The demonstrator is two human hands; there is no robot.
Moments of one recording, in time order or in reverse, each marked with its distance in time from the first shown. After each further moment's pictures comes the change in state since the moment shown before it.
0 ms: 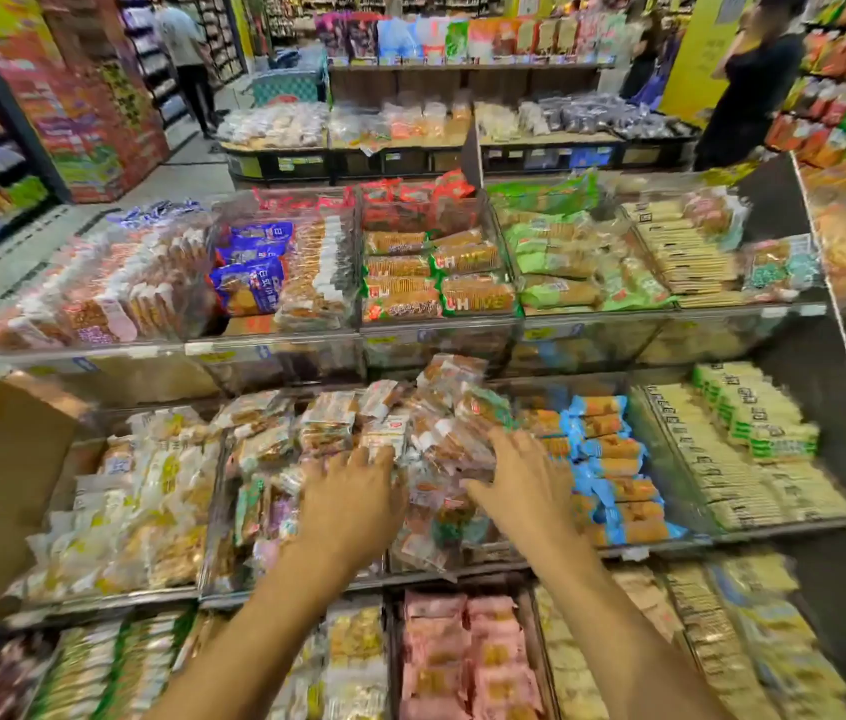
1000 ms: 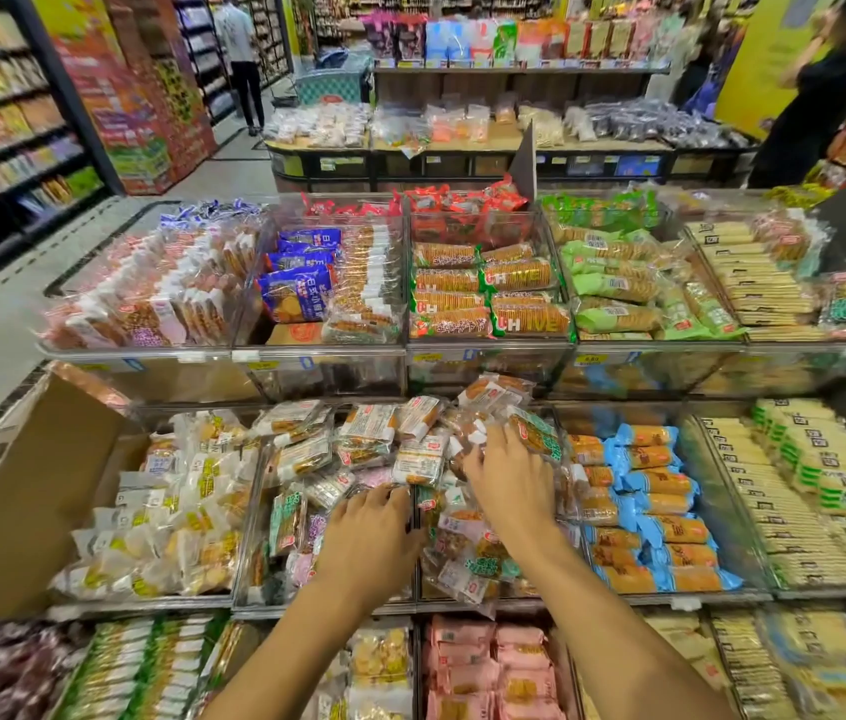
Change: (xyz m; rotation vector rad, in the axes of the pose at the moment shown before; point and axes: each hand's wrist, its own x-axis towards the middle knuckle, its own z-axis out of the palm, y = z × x) left_hand 0.012 -0.035 0.035 -0.136 -0.012 0.021; right_hand 0.061 -0.053 0.041 -0.010 0.190 -0.064
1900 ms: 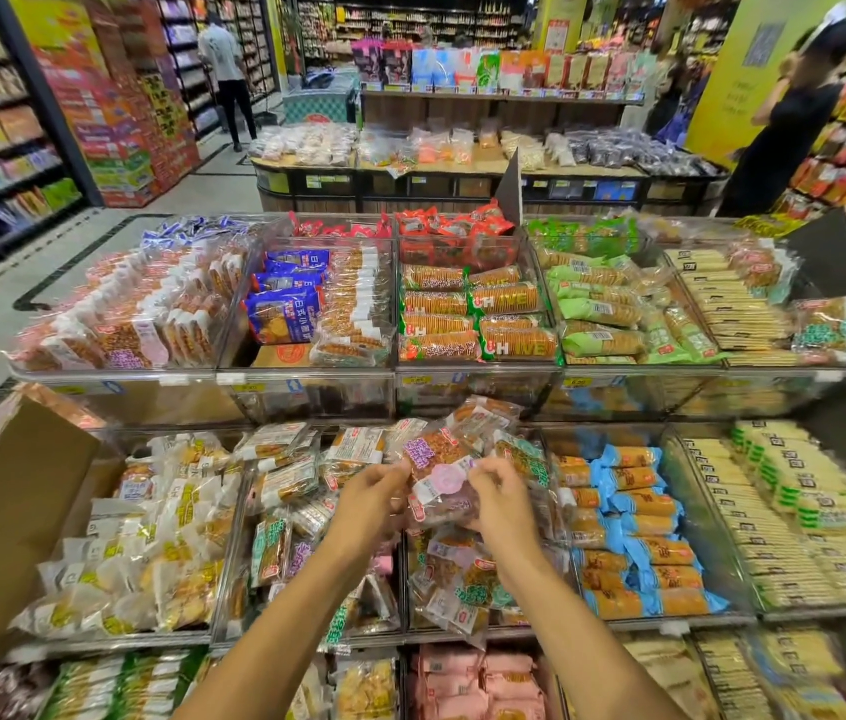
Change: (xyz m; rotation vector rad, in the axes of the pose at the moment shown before) left_hand 0.045 0.006 -0.024 -1.507 -0.027 -0.272; right_hand -0.012 -0.007 -0.010 1.175 -0.195 0.530
